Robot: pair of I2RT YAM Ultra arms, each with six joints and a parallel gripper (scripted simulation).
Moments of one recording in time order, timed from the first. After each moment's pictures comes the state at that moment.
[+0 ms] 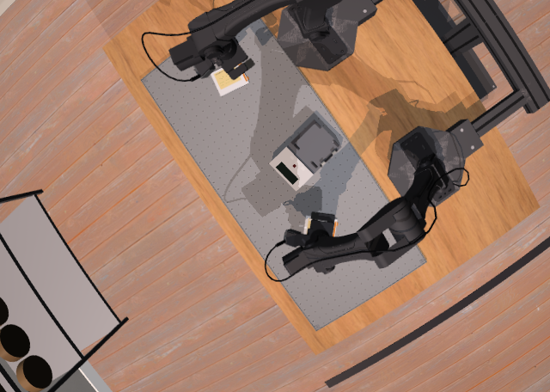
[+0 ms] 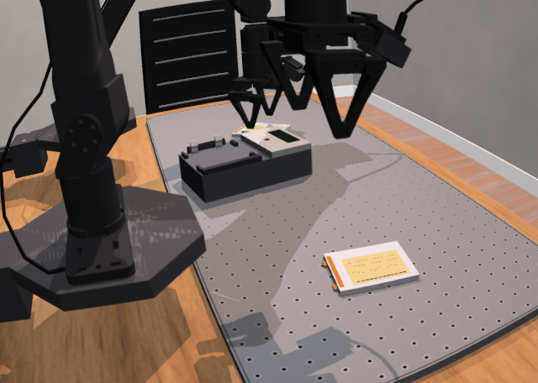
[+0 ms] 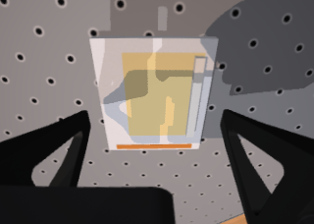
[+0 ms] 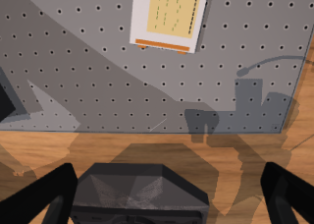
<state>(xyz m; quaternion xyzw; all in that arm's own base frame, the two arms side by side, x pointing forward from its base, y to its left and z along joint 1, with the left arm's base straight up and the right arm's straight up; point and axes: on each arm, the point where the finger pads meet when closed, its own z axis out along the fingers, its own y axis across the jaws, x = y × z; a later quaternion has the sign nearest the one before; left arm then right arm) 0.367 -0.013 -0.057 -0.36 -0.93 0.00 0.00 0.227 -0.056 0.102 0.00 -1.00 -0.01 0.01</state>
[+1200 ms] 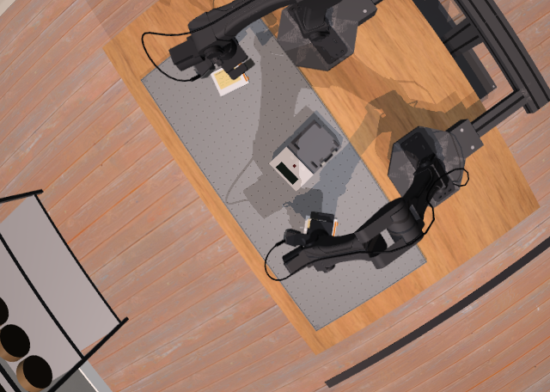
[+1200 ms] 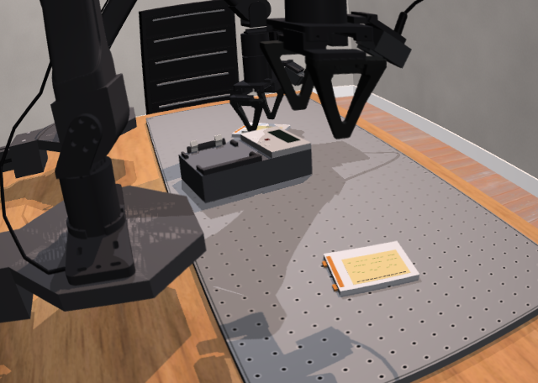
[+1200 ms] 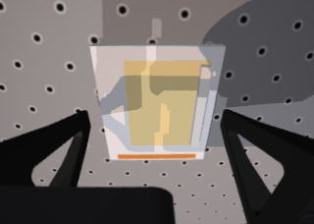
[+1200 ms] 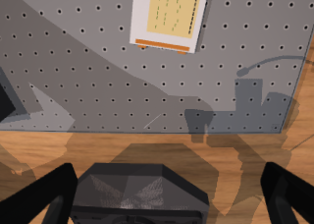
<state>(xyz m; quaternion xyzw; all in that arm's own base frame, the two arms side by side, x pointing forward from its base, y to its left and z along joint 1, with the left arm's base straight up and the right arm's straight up) 0.370 -0.013 -0.066 -0.36 -0.93 0.00 -0.01 0.227 -0.056 0.102 0.00 -1.00 -0.01 0.01</state>
